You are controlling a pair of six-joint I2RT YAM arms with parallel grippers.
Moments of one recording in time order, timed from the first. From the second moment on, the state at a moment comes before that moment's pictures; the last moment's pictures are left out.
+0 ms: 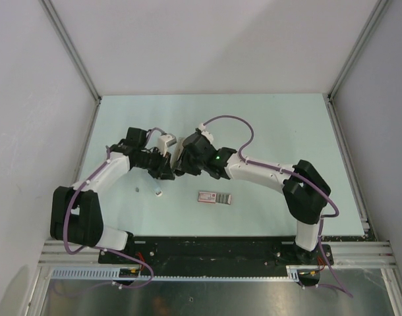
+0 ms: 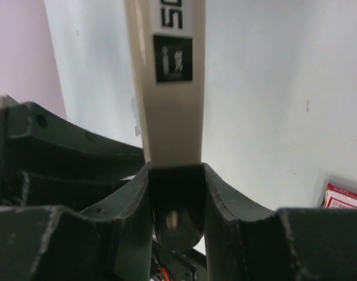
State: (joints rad) left arm -0.20 1.42 0.93 -0.63 0.71 0.37; right arm 0.97 1.85 1.43 -0.28 0.13 1.12
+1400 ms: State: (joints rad) left arm -0.33 1.34 0.67 -0.13 0.08 0.94; right arm 0.83 1.75 1.22 -0.39 -0.20 0.46
